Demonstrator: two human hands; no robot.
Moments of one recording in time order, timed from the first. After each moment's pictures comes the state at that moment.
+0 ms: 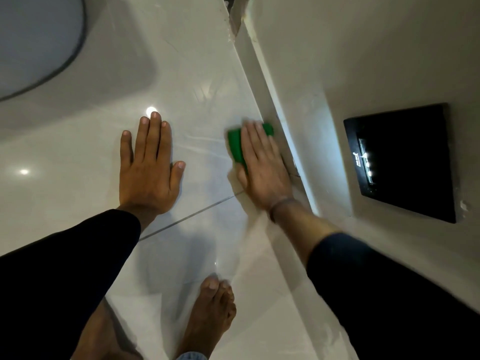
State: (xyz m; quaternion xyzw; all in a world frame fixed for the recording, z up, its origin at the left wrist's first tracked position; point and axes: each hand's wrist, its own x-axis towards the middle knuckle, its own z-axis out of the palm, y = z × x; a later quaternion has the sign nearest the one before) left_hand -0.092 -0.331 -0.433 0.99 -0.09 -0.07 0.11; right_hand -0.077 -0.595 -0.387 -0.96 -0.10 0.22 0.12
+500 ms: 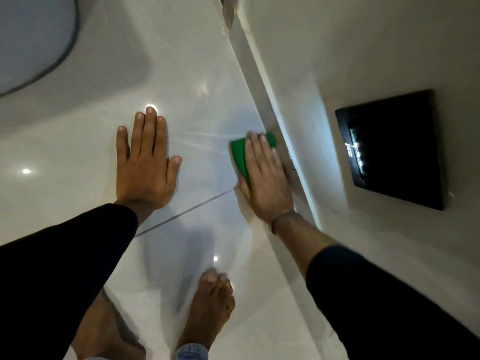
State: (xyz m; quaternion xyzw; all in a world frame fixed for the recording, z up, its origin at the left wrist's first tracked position) left_hand -0.091 -0.331 -0.431 0.99 -0.10 -0.08 0.11; right_hand -0.118 -0.606 -0.388 -0.97 -0.07 0.20 0.10
